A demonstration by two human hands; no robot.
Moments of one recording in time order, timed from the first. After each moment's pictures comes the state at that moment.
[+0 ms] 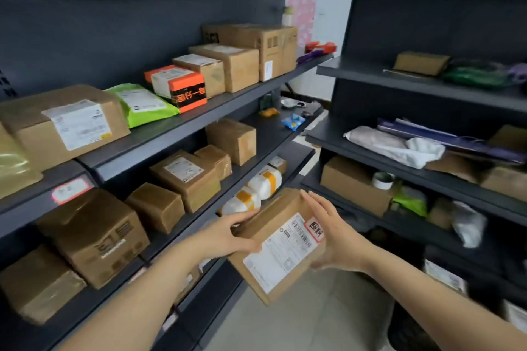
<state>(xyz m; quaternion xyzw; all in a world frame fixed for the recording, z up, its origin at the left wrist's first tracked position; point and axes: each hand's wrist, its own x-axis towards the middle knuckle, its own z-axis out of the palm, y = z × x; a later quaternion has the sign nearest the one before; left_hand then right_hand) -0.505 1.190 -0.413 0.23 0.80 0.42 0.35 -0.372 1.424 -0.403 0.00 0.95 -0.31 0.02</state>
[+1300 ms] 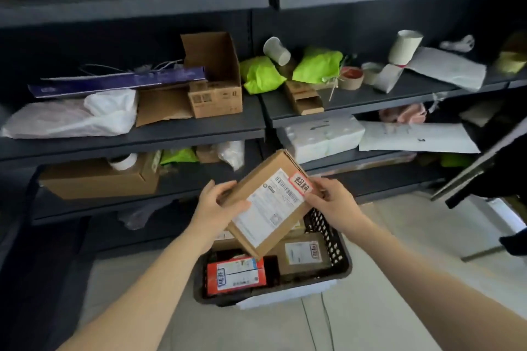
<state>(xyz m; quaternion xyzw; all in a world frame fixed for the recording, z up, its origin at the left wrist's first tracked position) -0.240 1.822 -0.542 0.34 0.72 0.43 0.43 -0.013 1.899 -0.514 0.54 0.71 -0.41 -0.18</state>
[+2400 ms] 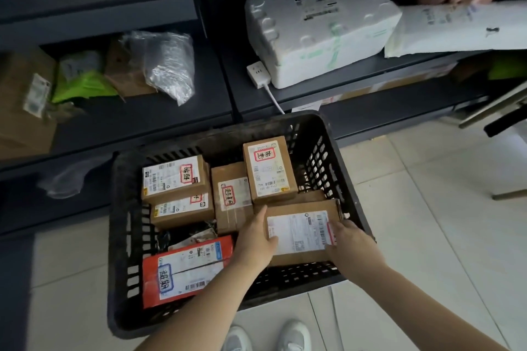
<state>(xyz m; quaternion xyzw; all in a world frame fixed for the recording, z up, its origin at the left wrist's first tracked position) -0.118 1.897 -0.871 0.40 0.76 0.13 0.49 0.060 1.936 -0.836 0.62 0.70 -0.30 0.18</state>
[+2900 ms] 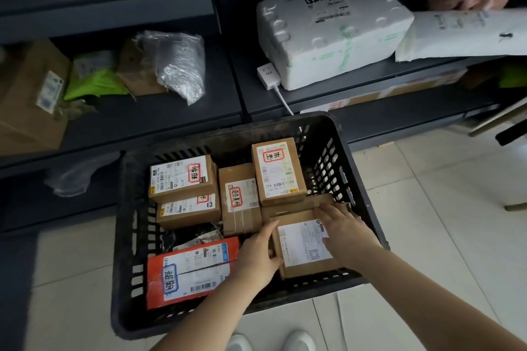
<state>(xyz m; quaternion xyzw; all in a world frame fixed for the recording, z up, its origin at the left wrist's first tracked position) -0.128 1.870 -0.887 0.47 0.74 0.10 0.47 0.042 1.958 -0.860 0.51 0.79 -0.24 0.25</state>
